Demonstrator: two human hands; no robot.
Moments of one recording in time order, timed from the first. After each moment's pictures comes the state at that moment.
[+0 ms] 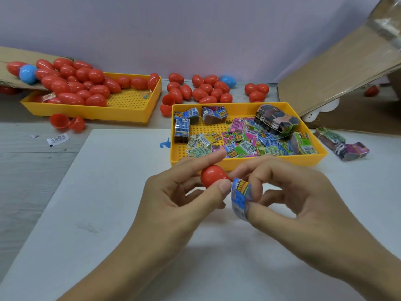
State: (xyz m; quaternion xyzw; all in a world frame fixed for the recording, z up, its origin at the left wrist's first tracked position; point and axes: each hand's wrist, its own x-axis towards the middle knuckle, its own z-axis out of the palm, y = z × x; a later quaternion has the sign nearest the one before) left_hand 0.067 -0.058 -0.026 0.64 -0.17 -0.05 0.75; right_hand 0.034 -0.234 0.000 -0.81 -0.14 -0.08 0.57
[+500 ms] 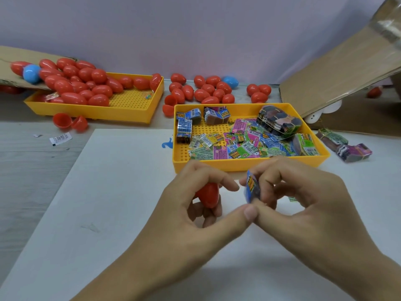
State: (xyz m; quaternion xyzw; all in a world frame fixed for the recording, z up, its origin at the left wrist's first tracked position) left_hand 0.057 -0.059 -0.023 0.73 -0.24 -0.03 0.64; right_hand 0.033 -0.234 -0.001 -0.85 -0.17 -0.20 0.46
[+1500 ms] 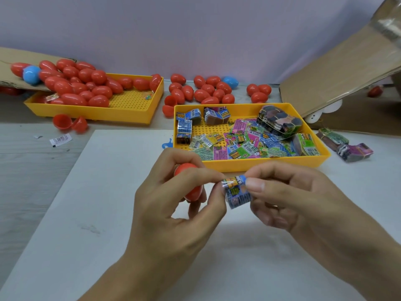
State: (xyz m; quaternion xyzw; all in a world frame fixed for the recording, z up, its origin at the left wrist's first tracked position) left_hand 0.062 -0.058 -0.024 0.77 -0.26 0.22 0.54; right_hand 0.037 -0.236 0.007 -0.65 -0.01 0.09 0.75
